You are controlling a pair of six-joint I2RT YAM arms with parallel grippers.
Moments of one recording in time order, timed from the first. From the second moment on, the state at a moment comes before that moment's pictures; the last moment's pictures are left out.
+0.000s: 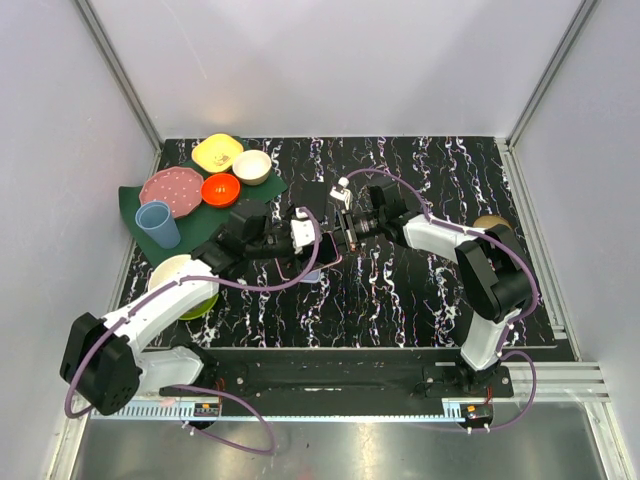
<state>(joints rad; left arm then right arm) -0.59 1.18 0.83 -0.11 0.60 0.55 0.51 1.81 1.10 0.08 -1.13 0.52</state>
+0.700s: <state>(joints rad) -0.62 1.25 0.82 -0.08 0.55 0.54 0.51 1.81 1.10 0.08 -1.13 0.52</state>
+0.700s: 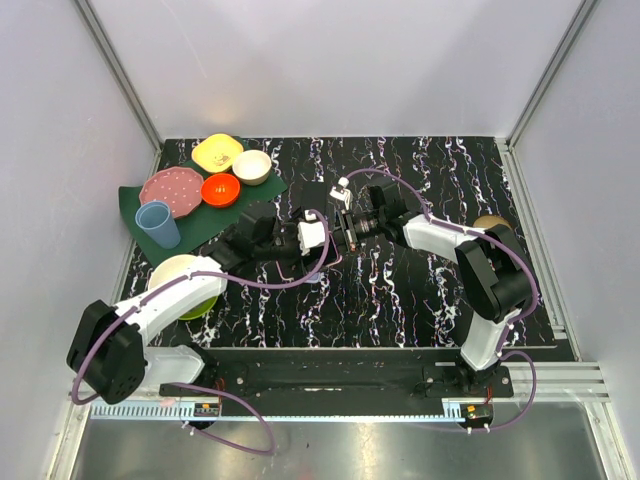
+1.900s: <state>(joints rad) -0.63 1.27 0.82 -0.06 0.55 0.51 0.51 1.81 1.10 0.08 -1.12 0.52</state>
